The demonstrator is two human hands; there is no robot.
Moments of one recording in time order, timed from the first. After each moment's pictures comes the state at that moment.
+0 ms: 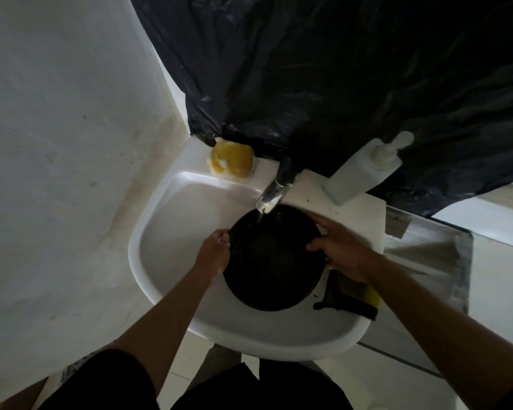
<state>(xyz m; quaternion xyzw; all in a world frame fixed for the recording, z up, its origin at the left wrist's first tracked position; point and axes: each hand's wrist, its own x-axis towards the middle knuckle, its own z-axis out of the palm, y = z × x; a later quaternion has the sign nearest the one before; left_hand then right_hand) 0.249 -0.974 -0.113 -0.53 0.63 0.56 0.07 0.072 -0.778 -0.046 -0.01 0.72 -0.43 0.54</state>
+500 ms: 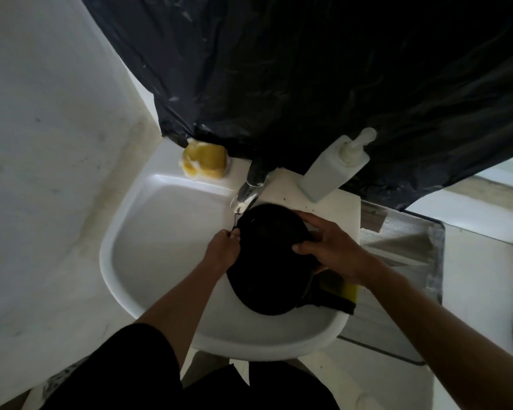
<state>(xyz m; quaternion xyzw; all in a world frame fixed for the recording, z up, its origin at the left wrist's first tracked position) 0.200 -0.943 -0.129 -0.52 0.64 0.54 0.14 0.068 -0.753 -0.012 -0.08 0.74 -0.42 0.51</state>
